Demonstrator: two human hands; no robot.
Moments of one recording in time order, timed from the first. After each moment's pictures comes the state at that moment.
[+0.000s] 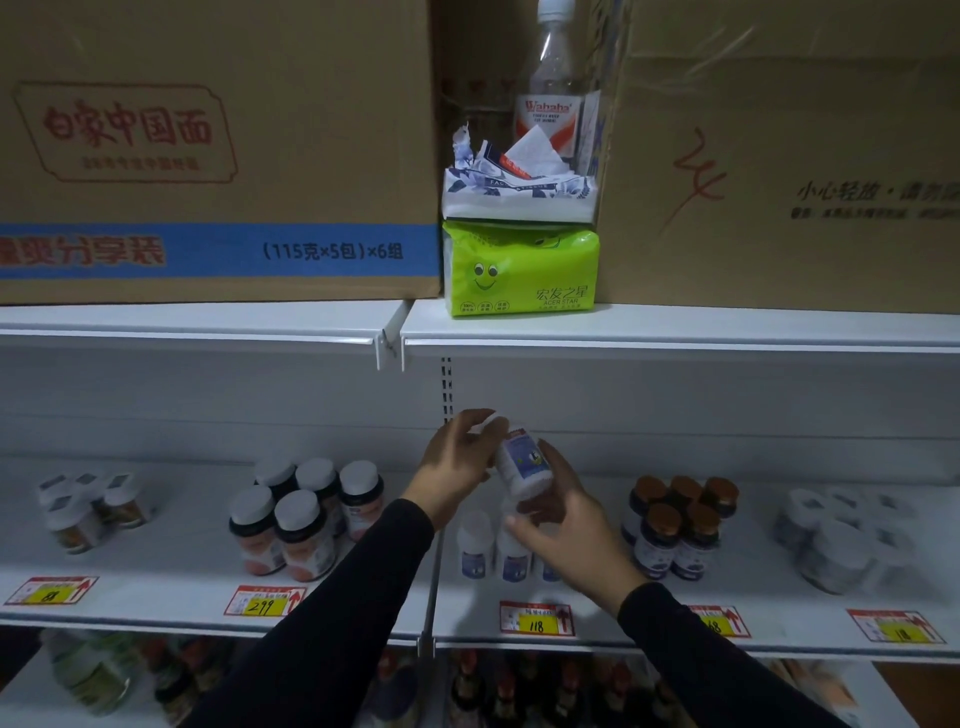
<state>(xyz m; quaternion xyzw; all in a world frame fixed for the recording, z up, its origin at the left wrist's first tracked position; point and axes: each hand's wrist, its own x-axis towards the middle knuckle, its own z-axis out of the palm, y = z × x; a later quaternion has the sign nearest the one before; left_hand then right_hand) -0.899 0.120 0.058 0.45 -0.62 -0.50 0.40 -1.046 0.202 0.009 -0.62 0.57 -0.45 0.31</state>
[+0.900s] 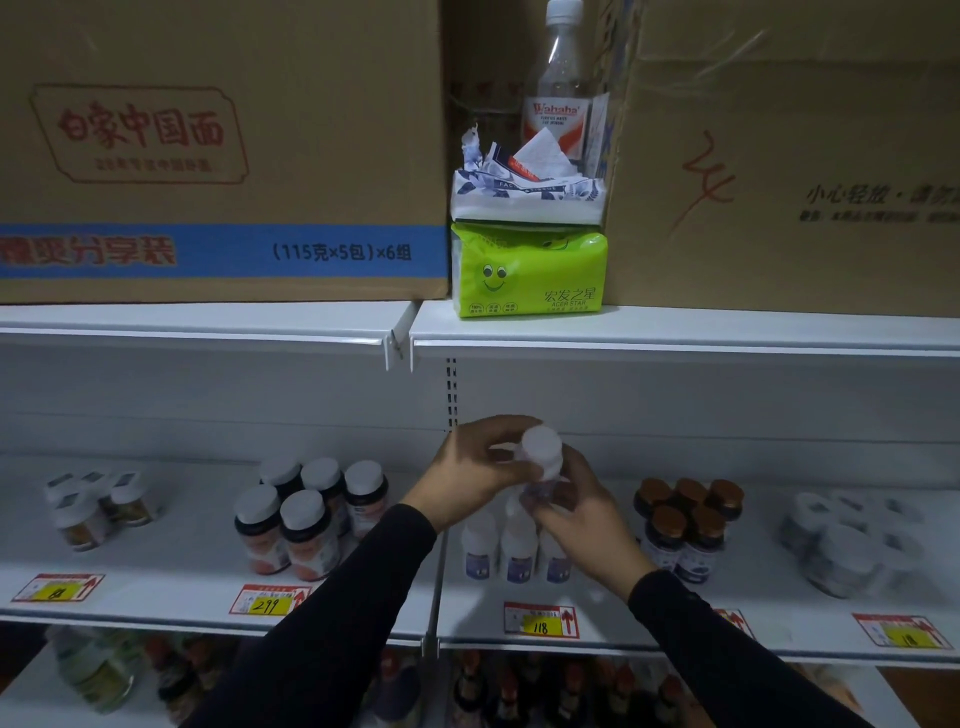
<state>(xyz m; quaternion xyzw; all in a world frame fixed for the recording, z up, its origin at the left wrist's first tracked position) -0.892 0.127 0.062 0.33 -0.72 -0.48 0.37 -1.055 0.187 0.003 -0.60 0.55 -0.49 0.30</state>
